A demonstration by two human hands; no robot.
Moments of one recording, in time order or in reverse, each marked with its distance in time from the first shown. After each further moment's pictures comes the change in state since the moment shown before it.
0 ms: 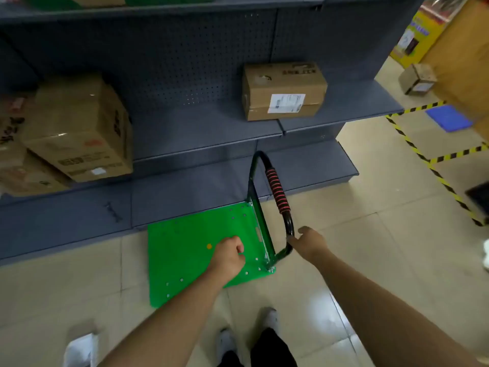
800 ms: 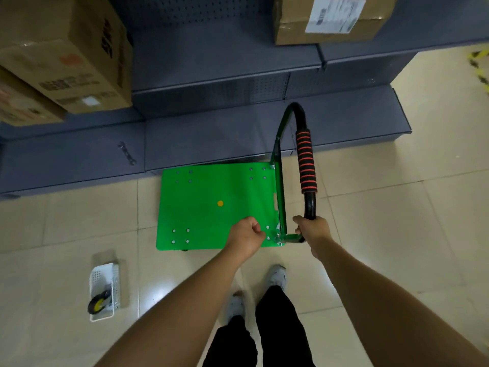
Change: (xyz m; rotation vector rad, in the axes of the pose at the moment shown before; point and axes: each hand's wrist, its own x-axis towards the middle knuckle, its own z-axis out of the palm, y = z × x) left_hand 0.014 -0.022 0.095 -0.157 -0.041 -0.272; right_hand 0.054 0.063 0.106 0.670 -0.127 0.315
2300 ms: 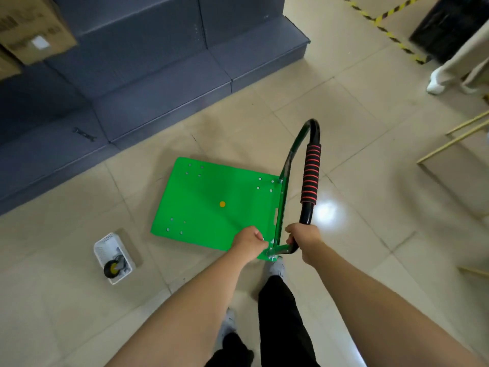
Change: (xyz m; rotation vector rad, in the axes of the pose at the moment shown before) left_hand -0.354 -0.334 0.154 0.245 -0.362 0.171; right_hand -0.357 0.455 0.067 0.385 0.195 0.246
